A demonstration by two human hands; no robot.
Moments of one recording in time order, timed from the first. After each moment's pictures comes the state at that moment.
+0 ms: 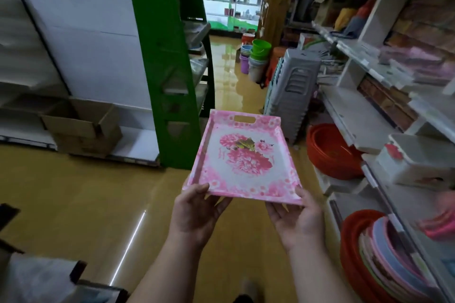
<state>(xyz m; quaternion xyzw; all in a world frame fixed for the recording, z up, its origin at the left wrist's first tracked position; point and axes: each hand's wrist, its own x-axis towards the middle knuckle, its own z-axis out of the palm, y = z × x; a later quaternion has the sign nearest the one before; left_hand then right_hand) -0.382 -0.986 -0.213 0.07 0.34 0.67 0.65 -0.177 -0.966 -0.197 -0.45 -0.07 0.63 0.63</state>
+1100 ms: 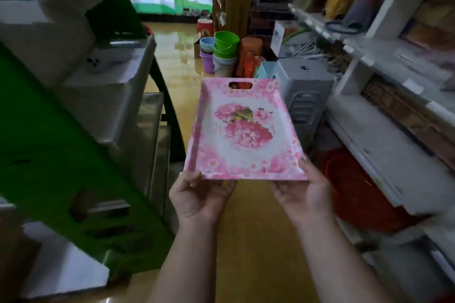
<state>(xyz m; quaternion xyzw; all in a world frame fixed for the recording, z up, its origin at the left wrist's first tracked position) -0.480 -0.179 -0.170 0.00 0.16 0.65 0.75 -0.291 -0.192 -0.152 -0.44 -0.06 0.57 0.69</state>
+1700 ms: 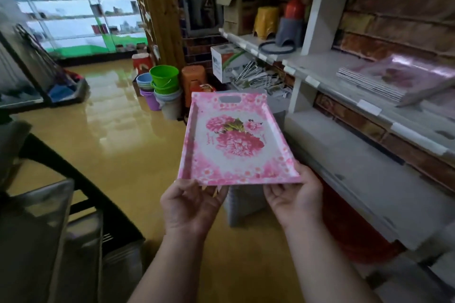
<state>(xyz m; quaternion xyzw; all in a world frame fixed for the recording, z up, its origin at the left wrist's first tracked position) -0.293 0.137 -0.155 0.12 0.17 0.52 0.83 -0.105 0.081 -0.146 -0.41 0.05 0.48 0.77</state>
